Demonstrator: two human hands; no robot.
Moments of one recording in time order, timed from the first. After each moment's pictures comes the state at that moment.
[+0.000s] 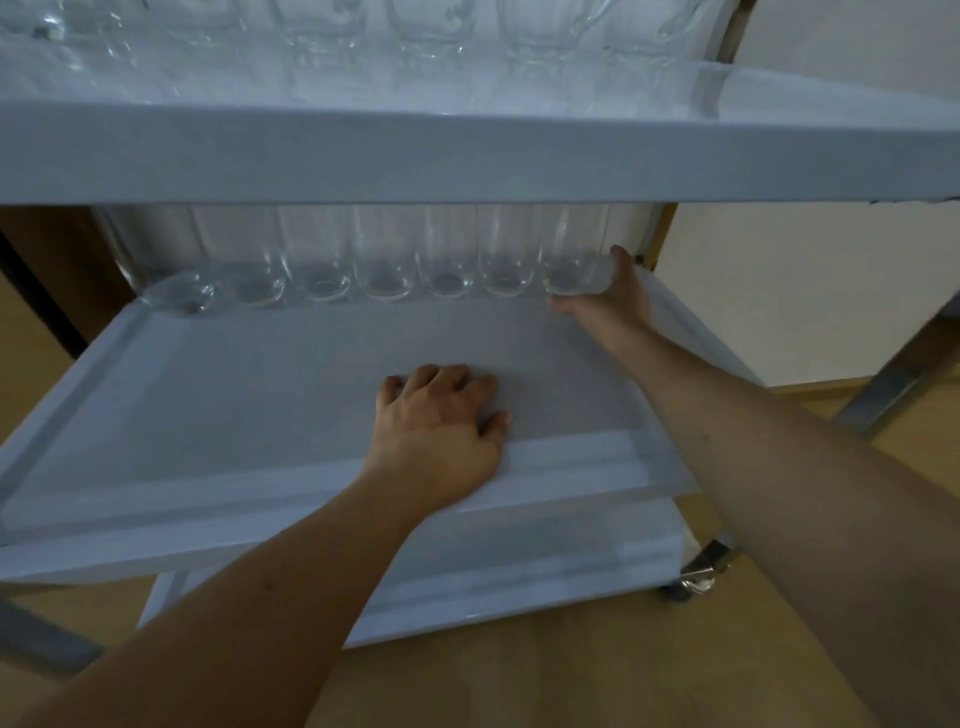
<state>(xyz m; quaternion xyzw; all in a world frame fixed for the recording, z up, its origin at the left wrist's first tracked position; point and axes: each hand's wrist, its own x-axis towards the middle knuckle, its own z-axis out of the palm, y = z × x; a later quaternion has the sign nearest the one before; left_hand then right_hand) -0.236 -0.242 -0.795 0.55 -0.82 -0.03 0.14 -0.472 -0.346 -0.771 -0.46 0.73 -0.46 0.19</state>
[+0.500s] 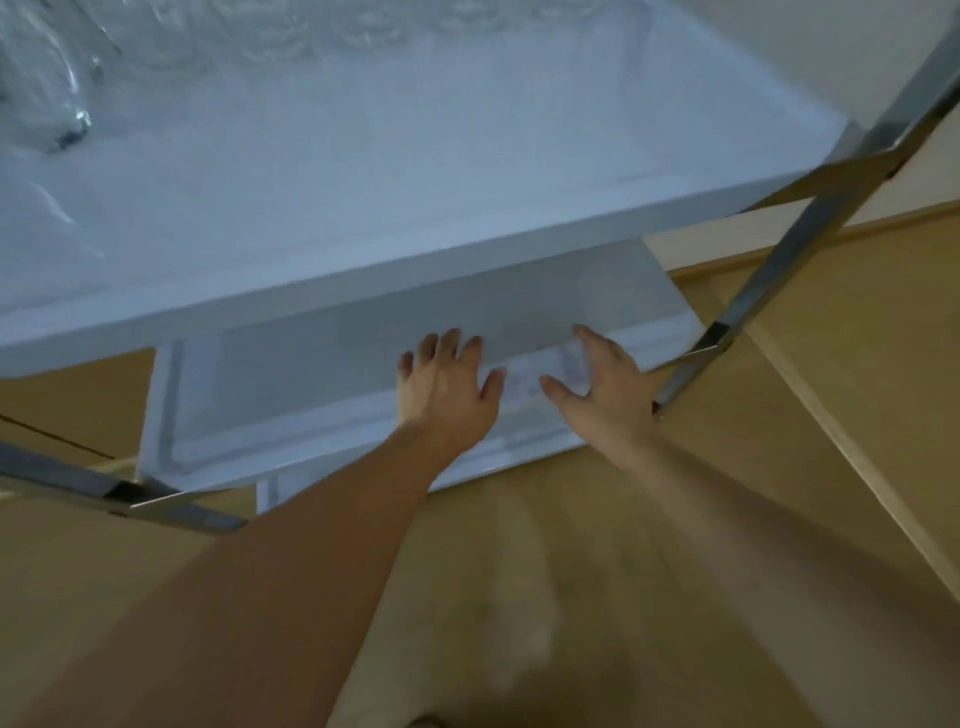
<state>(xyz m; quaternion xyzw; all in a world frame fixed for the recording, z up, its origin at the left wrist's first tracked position) -0.242 -0.179 -0.734 0.55 -0.83 -0.09 0.03 -0.422 -0.109 -0.739 -0.51 0.77 -0.29 0.23</state>
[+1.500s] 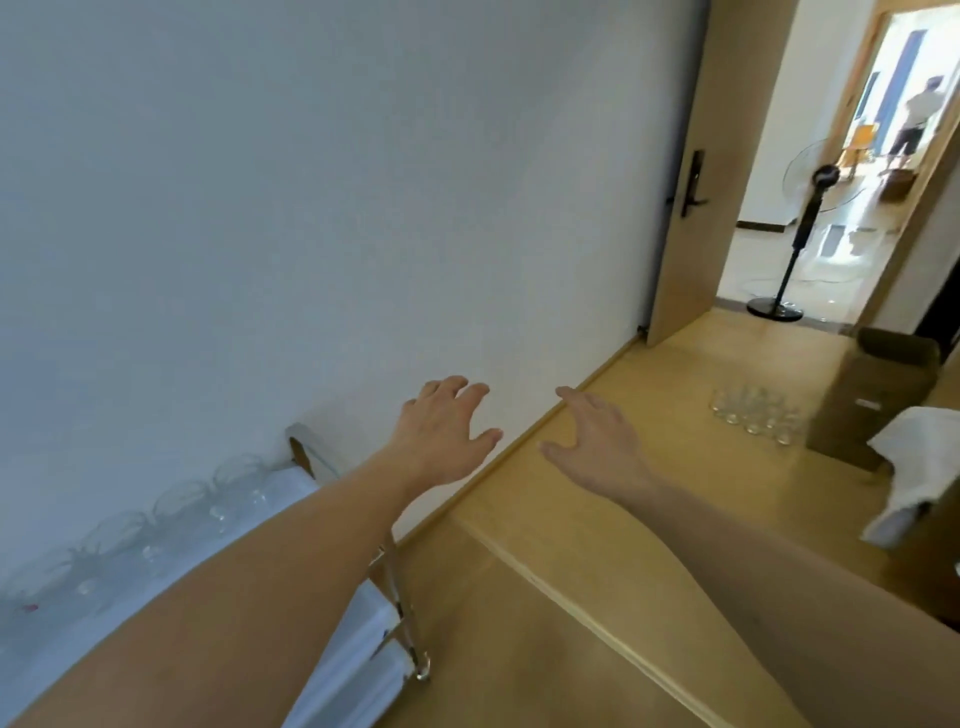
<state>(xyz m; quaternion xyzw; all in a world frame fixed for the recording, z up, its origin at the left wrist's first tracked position) -0.561 0.031 -0.120 0.21 -0.97 -0.05 0.09 -0.692 0.201 -0.151 -0.38 0.88 -0.28 0.03</state>
